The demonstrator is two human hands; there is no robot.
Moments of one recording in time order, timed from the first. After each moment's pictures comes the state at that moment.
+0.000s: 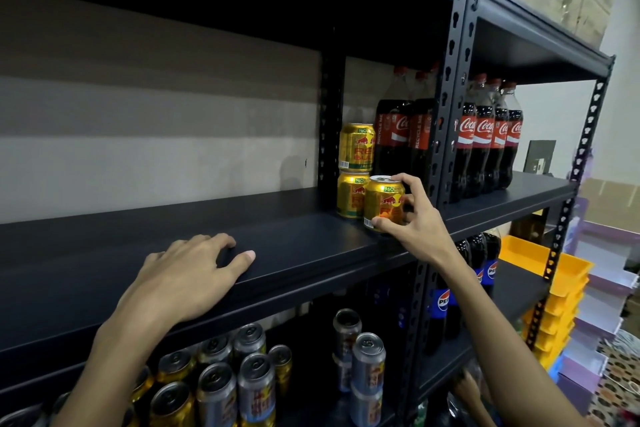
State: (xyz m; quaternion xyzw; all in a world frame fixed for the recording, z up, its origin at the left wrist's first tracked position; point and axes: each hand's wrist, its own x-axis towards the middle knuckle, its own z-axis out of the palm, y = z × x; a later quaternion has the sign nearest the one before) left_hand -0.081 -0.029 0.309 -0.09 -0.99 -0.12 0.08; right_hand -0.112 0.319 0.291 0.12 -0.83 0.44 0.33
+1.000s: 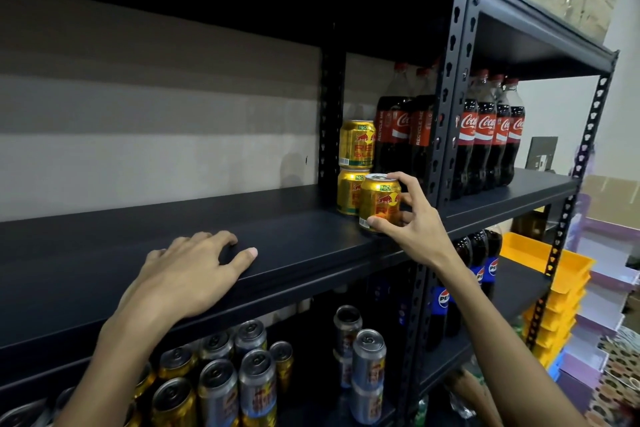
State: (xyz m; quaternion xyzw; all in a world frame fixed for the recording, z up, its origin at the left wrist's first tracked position) left_hand -0.080 -0.027 0.310 -0.09 -0.99 -0.10 0.08; right_hand -0.106 0.311 0.286 0.14 -0.82 0.45 0.33
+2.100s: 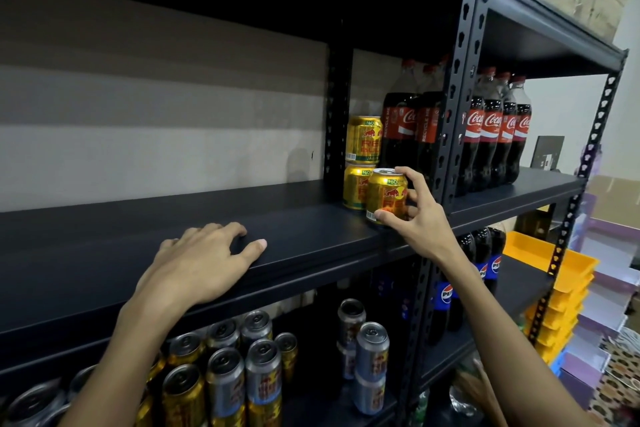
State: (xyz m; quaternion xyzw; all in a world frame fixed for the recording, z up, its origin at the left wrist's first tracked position) left_hand -0.081 -0.029 0.307 -0.10 -0.99 -0.10 0.09; right_hand -0.109 0.310 0.285 0.13 -0.83 0.43 0.34
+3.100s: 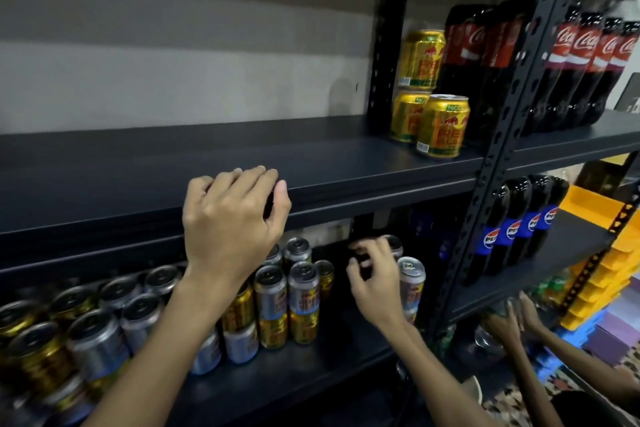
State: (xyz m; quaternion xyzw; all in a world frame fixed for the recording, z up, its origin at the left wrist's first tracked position) left_hand -0.062 -0.039 0.226 -0.11 -0.79 0.00 0.60; right_hand -0.096 0.183 0.077 0.12 -0.80 0.44 0.39
